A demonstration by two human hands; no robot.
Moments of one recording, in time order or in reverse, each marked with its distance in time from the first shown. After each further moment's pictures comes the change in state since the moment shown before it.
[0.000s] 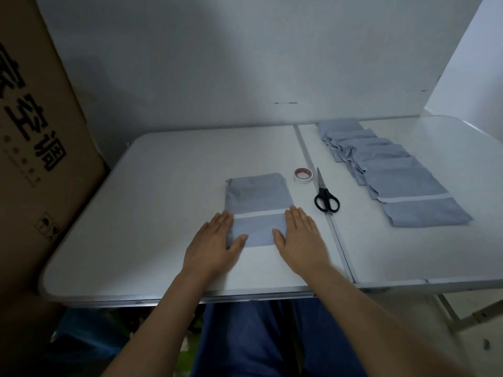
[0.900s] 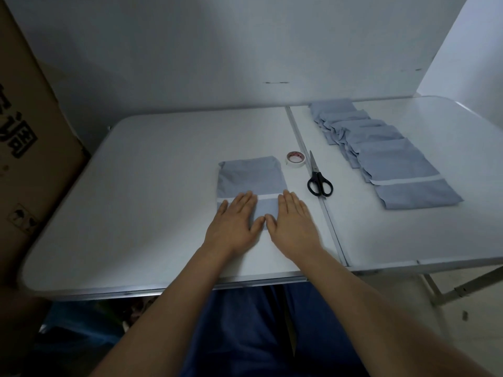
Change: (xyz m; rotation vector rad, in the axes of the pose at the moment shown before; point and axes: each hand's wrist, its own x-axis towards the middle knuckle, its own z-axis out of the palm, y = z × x) left_hand 0.027 0.043 0.018 0.037 -0.084 0.187; right_hand 0.002 -0.005 -0.002 -0.041 0.002 0.001
